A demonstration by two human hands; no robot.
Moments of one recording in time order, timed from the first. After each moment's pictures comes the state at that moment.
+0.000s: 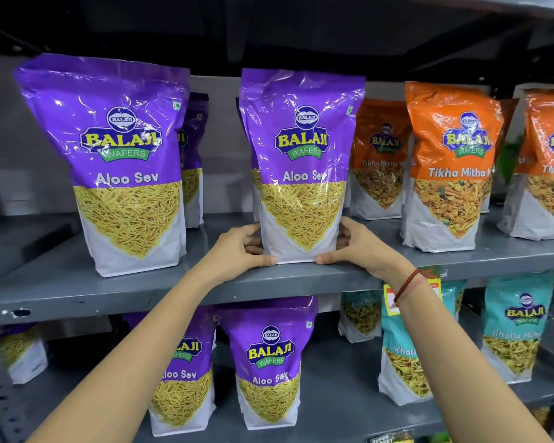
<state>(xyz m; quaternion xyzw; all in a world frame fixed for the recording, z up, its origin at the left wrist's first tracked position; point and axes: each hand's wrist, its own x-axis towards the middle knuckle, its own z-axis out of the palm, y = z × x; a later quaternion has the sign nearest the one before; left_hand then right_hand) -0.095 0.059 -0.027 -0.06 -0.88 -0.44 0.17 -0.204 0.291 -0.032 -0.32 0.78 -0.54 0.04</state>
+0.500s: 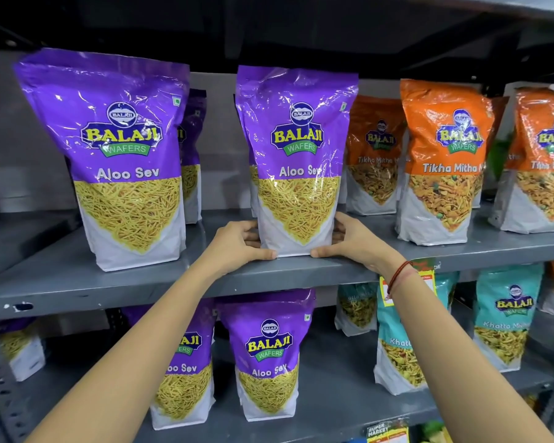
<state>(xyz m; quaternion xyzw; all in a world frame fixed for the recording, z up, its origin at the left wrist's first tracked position) -0.091 0.063 -0.024 -0.03 -0.88 -0.44 0.18 -0.202 0.288 -0.034 -0.33 0.78 -0.53 0.03</state>
